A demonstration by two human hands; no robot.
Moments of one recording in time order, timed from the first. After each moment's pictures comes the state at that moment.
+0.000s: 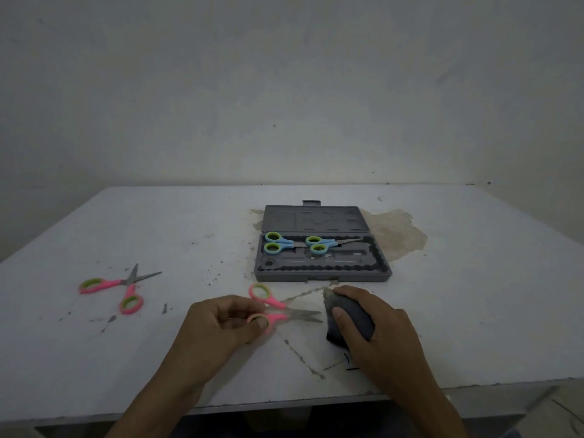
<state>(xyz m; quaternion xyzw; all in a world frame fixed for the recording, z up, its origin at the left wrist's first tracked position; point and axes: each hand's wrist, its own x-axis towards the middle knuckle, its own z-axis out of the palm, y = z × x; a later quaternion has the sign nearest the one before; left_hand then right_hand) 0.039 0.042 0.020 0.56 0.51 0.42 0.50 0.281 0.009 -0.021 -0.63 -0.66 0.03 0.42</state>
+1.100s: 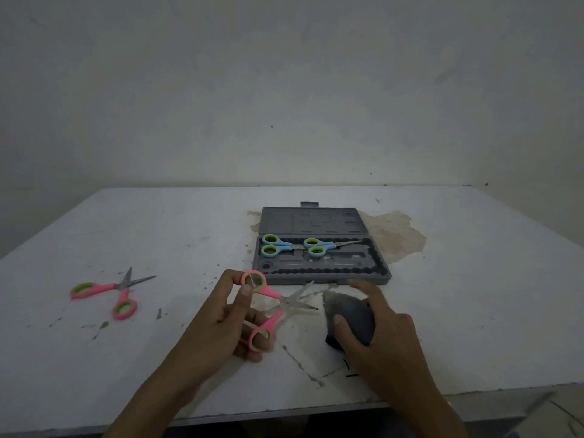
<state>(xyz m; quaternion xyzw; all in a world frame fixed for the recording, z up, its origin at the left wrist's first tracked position) 0.049 0.051 0.028 0.60 0.45 0.40 0.53 0.275 0.007 -0.012 -0.65 -0.63 0.05 0.41</state>
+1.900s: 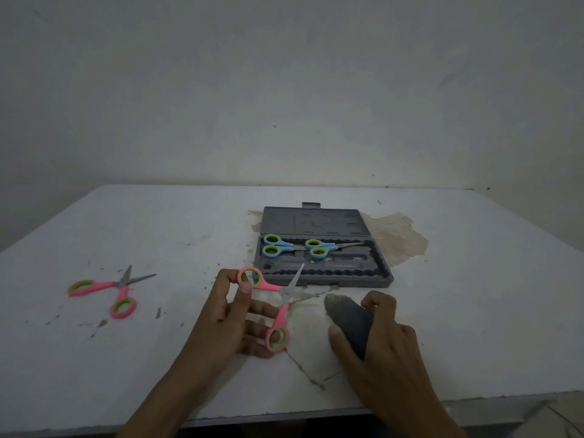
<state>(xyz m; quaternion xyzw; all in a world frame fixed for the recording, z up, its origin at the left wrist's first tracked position) 0.059 0.056 0.020 0.53 0.45 0.45 0.56 0.266 -0.004 -0.009 -0.66 -0.64 0.04 0.38</state>
